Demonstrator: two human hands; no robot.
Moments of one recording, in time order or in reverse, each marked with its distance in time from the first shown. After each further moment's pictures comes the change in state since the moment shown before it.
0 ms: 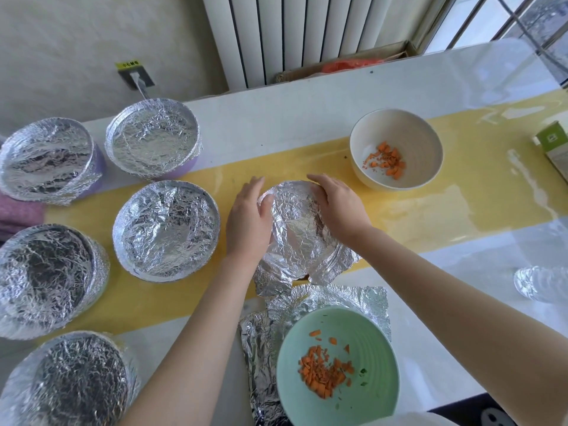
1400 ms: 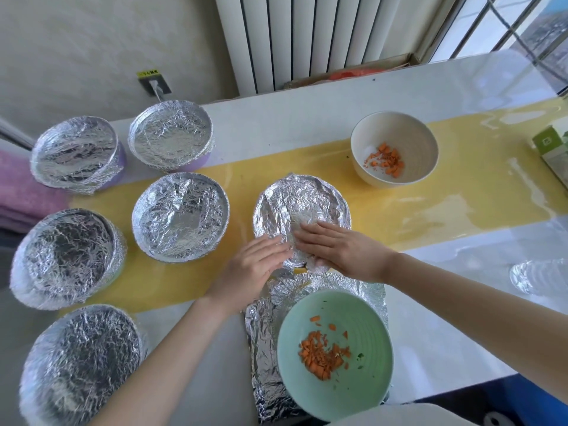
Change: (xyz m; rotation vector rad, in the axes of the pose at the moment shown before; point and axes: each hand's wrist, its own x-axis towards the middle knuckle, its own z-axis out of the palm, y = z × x) left_hand -0.083 -0.047 -0.020 0.346 -0.227 0.745; right_hand -0.068 0.032 -0.004 -0.404 -0.313 -0.860
